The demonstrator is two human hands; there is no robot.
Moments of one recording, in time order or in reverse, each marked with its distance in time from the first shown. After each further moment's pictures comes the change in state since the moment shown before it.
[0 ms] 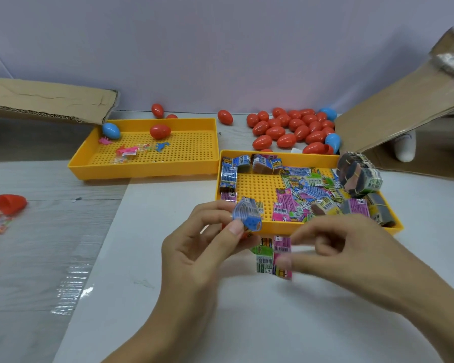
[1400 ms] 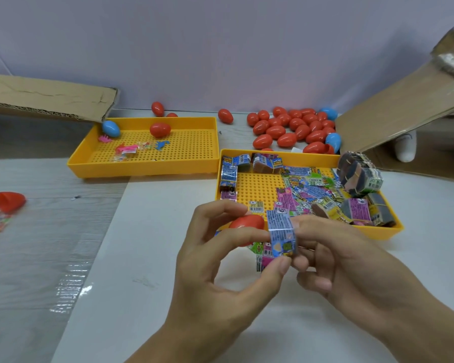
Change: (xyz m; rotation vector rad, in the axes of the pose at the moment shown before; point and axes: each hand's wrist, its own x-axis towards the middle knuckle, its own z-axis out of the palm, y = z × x) left_hand -0.012 -0.004 0.003 0.566 -0.139 0.410; right_hand 0.000 -0.015 0.022 1.015 -0.084 0.289
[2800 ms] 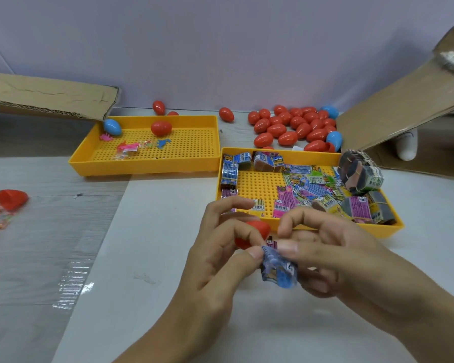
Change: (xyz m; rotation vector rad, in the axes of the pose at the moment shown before) left_hand 0.001 0.001 -0.006 -0.312 -0.169 -0.304; right_hand -0.005 -0.004 -0.010 -0.182 -0.286 -0.051
